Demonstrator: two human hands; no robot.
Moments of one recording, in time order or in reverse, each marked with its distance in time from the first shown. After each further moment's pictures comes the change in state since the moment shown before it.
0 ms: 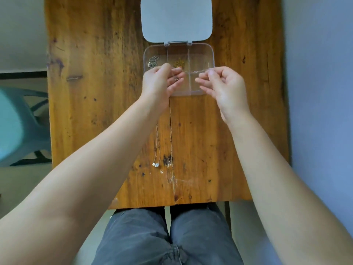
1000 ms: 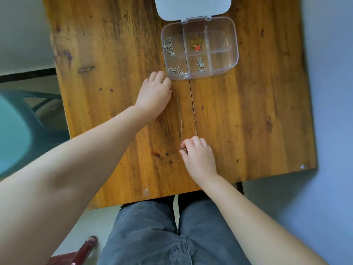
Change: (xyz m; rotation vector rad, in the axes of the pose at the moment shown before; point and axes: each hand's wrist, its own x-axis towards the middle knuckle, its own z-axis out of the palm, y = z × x) left_hand 0.031 -0.012 -0.115 1.844 -0.372 0.915; right_hand -0.164 0.111 0.105 -0.916 -0.224 -0.134
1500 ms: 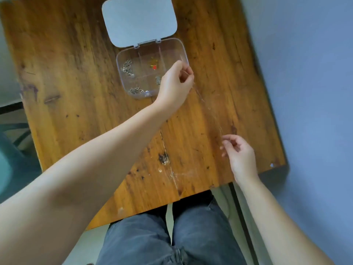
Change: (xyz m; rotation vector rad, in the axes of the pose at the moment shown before) left_hand 0.068 0.147 -0.030 -0.948 0.090 -0.173; right_hand -0.028 0.132 -0.098 0.810 0.336 0.523
